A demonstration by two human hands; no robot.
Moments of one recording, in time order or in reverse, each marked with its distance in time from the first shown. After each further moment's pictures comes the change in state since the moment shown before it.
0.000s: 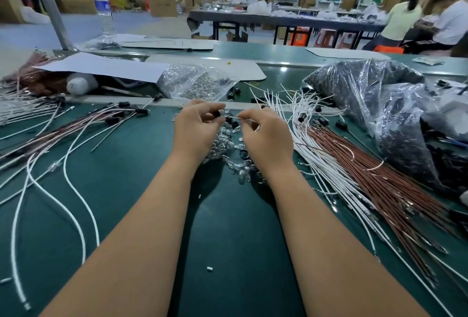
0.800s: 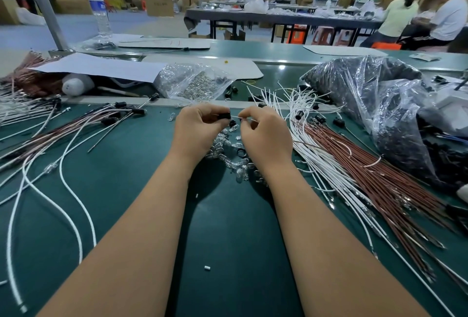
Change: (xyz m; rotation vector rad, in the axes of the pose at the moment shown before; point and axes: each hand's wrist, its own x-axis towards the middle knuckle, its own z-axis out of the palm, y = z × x) left_hand -0.004 0.002 0.002 -0.114 -0.083 -0.010; right_hand 0.000 0.002 0.000 -0.074 0.030 0.061
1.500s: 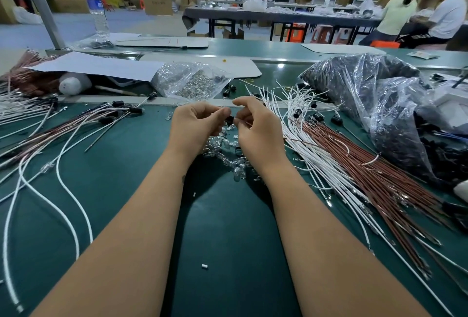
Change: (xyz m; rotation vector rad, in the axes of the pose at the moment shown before) left_hand 0.000 0.000 0.000 -0.146 0.009 -0.096; right_hand 0.000 -0.001 0.003 0.243 -0.008 -0.118
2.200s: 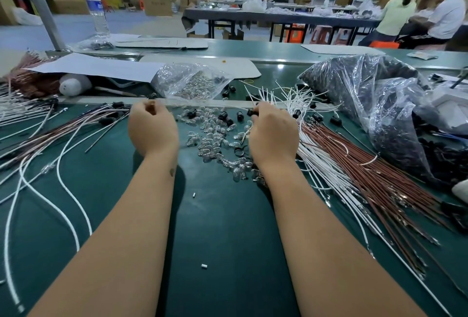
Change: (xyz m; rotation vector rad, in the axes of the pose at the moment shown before) left_hand 0.015 -0.007 -0.032 0.426 0.744 -0.190; right_hand 0.003 0.009 -0.008 -0.573 0.069 0.060
